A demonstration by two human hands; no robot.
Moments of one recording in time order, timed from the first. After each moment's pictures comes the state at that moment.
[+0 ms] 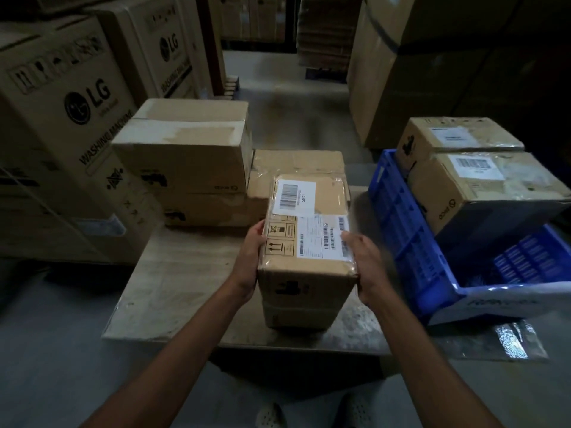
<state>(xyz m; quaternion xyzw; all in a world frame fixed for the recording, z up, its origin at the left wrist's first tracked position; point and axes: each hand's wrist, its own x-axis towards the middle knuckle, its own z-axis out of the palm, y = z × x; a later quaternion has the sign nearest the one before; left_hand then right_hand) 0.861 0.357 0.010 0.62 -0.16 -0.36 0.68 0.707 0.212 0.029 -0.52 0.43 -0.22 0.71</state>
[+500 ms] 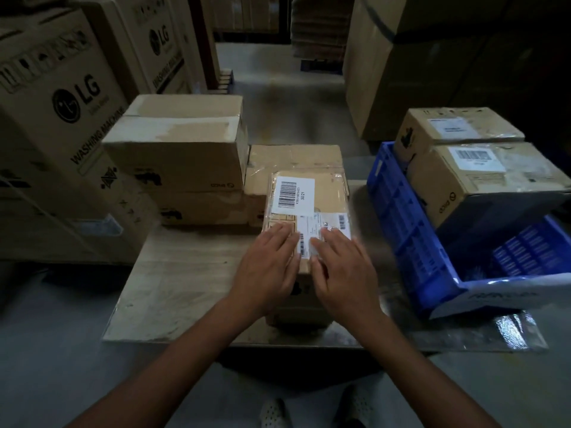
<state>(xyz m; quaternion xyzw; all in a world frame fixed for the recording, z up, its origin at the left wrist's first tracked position) 0.839 0.364 0.025 0.80 -0.56 0.01 0.22 0.701 0.257 0.034 -0.93 0.29 -0.18 0.14</state>
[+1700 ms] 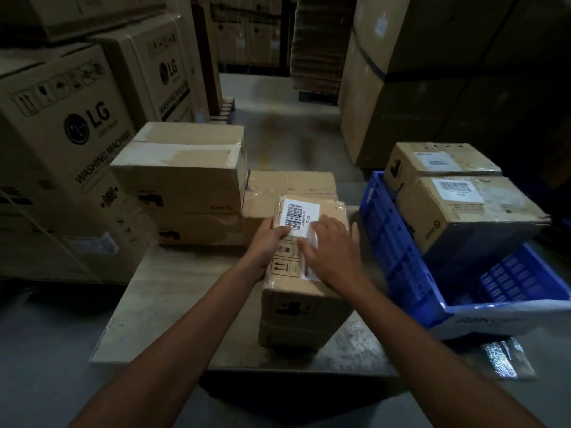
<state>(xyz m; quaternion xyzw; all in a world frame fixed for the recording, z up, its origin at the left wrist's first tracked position) 0.883 0.291 0.049 0.66 -0.16 -0.38 0.62 0.759 0.201 0.054 -0.93 0.30 -0.14 0.12</state>
